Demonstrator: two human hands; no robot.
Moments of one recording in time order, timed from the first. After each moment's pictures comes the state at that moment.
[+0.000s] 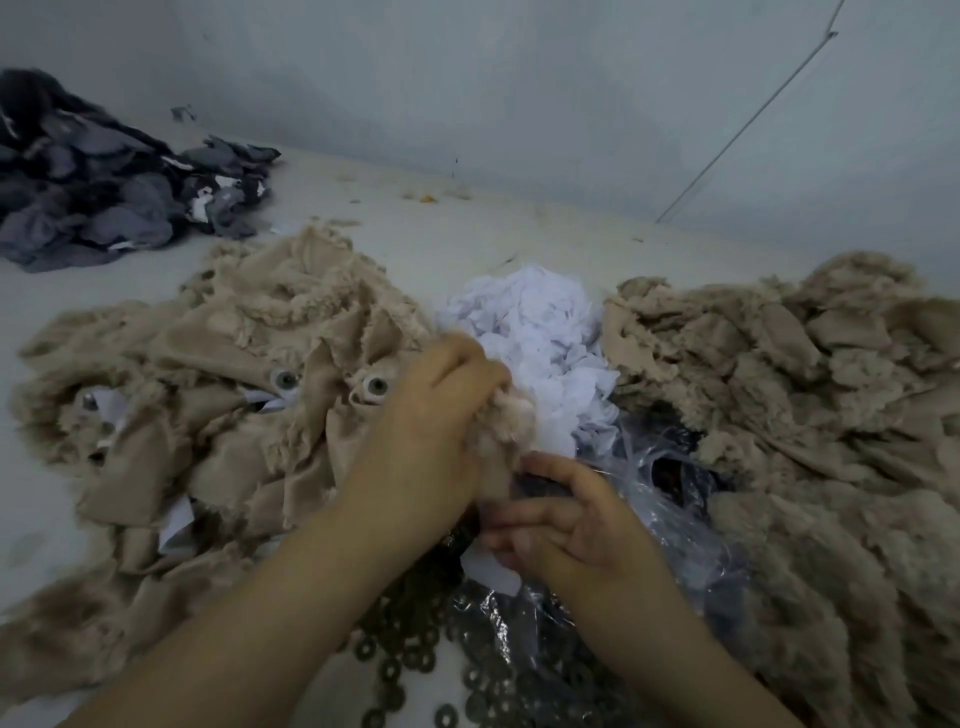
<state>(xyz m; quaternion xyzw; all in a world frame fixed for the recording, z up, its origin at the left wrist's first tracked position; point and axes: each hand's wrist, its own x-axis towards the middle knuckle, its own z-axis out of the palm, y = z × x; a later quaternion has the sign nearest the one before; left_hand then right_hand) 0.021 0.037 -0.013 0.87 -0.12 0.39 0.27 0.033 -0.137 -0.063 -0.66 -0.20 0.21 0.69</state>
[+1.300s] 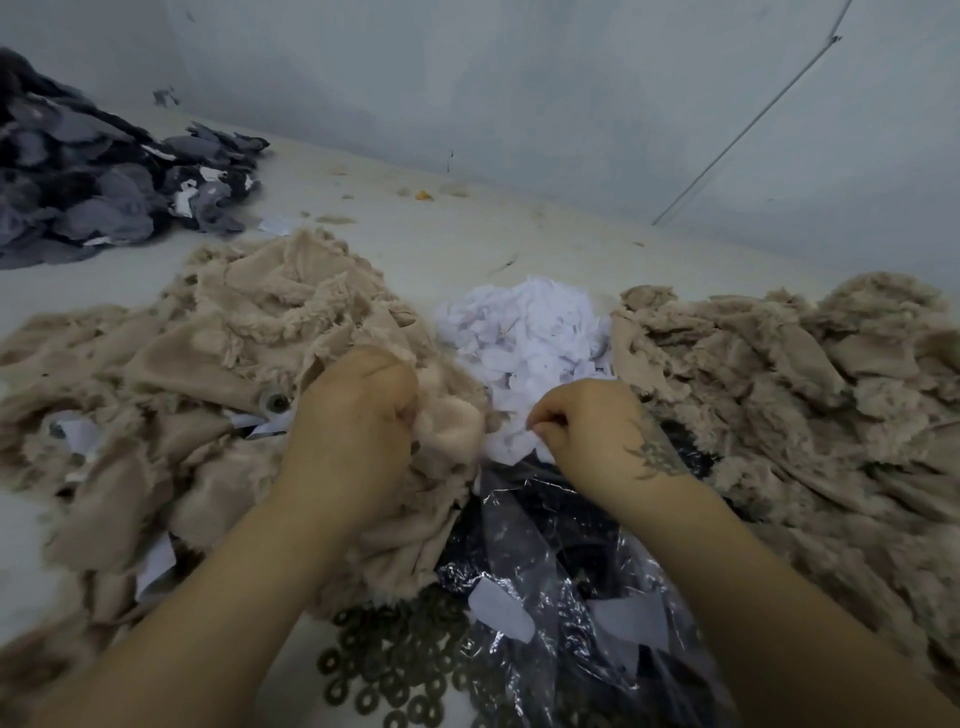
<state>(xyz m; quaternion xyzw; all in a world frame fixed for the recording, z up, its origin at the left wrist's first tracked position) 0.046 0.096 -0.020 0.90 -0.03 0.39 0.17 0.135 -0.095 -0.003 -0.95 -0.29 0.00 0.16</state>
